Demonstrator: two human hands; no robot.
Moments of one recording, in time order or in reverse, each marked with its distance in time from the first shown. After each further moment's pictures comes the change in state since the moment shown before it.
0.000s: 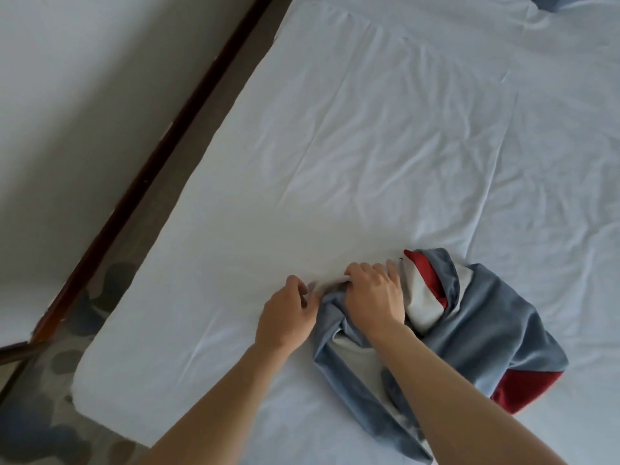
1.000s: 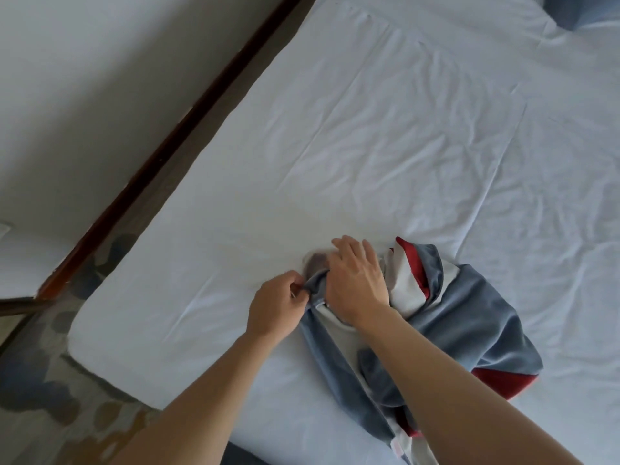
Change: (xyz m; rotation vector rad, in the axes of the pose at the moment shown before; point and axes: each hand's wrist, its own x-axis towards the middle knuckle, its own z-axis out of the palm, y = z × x) left_hand -0.036 0.012 0.012 -0.073 0.111 -0.041; right_hand -0.008 -0.001 -0.035 -0.112 -0.129 -0.315
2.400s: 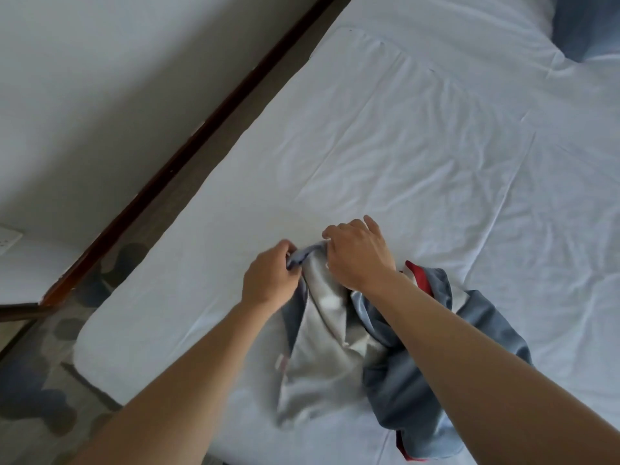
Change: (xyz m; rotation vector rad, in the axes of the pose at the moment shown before) left_hand 0.065 0.011 -0.047 0.095 0.137 0.064; right_hand 0.072 -0.002 -0.059 0.066 -0.025 -0.067
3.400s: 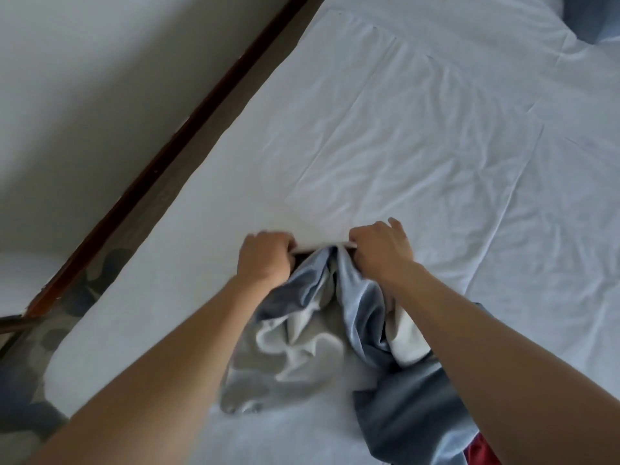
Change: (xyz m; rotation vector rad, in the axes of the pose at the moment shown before) left_hand 0.076 0.025 0.006 0.435 -0.152 0.121; right_hand 0.046 0.072 0.008 -0.216 -0.214 0.128
